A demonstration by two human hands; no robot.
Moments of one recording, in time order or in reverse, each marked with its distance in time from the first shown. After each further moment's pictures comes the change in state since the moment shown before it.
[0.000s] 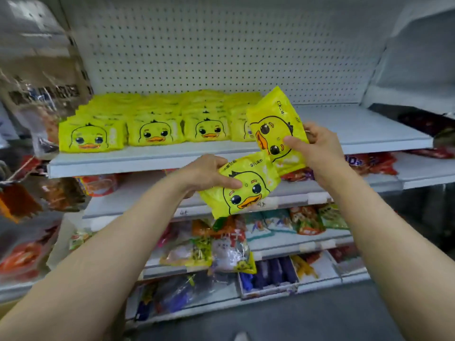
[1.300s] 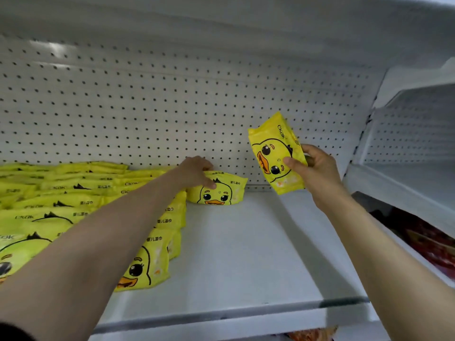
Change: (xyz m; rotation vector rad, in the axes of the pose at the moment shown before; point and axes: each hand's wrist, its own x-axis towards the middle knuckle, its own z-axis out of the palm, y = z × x) left_hand 0.496 0.129 -0.016 0.587 0.291 0.001; right_hand 0.422 0.092 -0.189 -0.006 -0.002 -0.130
